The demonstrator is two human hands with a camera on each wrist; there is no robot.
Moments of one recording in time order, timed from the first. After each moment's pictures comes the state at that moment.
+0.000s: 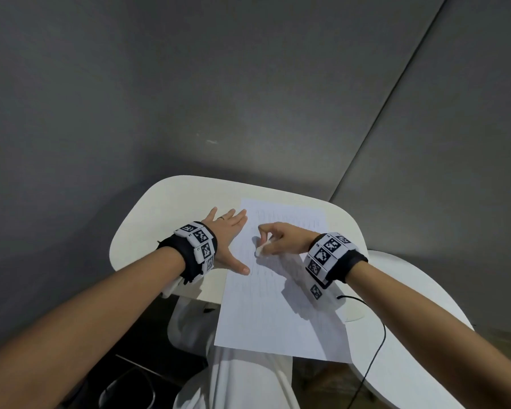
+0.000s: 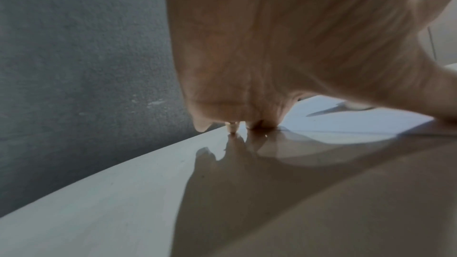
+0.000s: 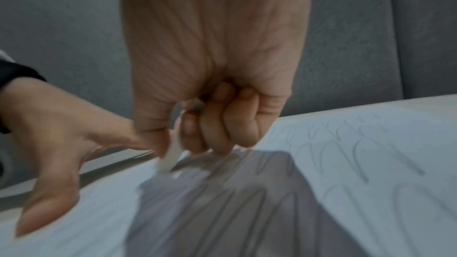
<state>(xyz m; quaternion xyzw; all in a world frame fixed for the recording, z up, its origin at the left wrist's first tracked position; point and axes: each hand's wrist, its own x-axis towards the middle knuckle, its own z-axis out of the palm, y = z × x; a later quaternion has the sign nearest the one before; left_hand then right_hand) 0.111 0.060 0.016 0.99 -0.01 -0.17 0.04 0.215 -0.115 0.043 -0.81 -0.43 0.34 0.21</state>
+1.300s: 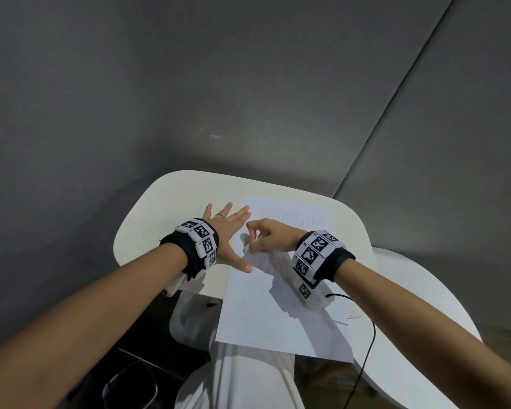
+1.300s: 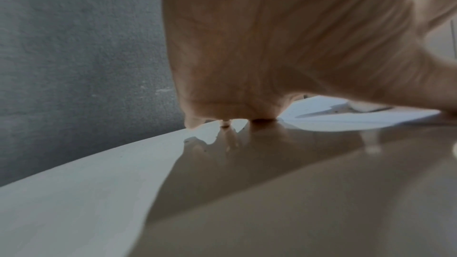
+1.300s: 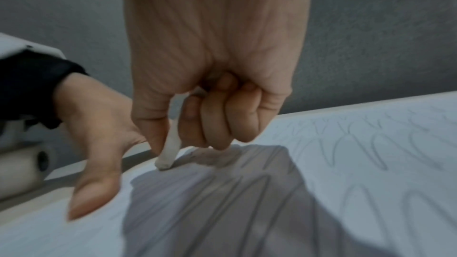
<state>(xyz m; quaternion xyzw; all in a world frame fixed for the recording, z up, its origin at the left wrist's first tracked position) 0.109 0.065 0.008 0.98 0.01 -0.17 0.08 0.196 -0.089 0.040 -0.81 -0.42 0.34 0.22</state>
